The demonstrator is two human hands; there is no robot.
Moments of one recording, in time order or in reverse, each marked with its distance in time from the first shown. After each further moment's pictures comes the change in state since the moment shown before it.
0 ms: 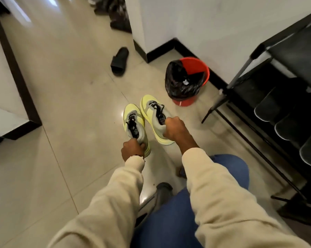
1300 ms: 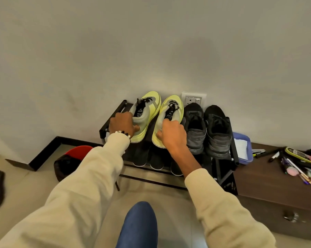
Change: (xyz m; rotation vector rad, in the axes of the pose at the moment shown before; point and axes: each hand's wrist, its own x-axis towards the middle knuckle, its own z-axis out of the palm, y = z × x) left_hand -0.199 0.408 -0.096 0.236 0.331 1.254; right_hand -0.210 0.209 -0.251 0.029 0.823 0.631
